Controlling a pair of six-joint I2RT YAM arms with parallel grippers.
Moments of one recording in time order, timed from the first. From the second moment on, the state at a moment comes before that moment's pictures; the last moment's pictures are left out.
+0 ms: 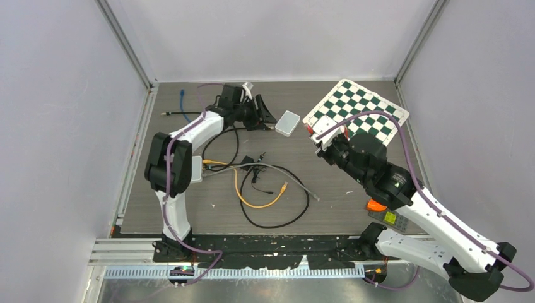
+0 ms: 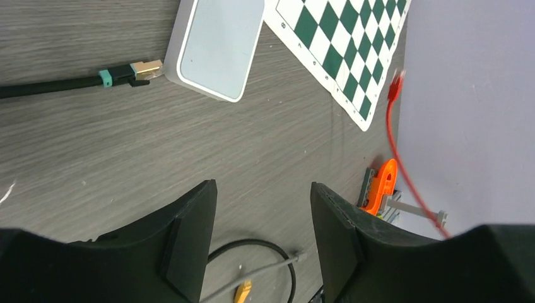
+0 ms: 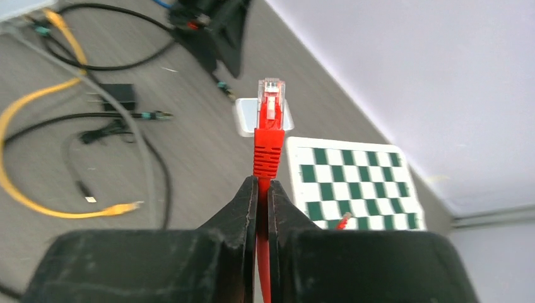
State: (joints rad) left arm -0.39 1.98 1.48 -0.19 0.50 -0.73; right arm 0.81 0.84 0.99 -0.39 0.19 -0.36
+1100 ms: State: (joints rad) left arm -0.33 2.27 1.76 -0.28 0.55 -0.71; right arm 0.32 1.97 1.60 -0.44 0.07 -0.86
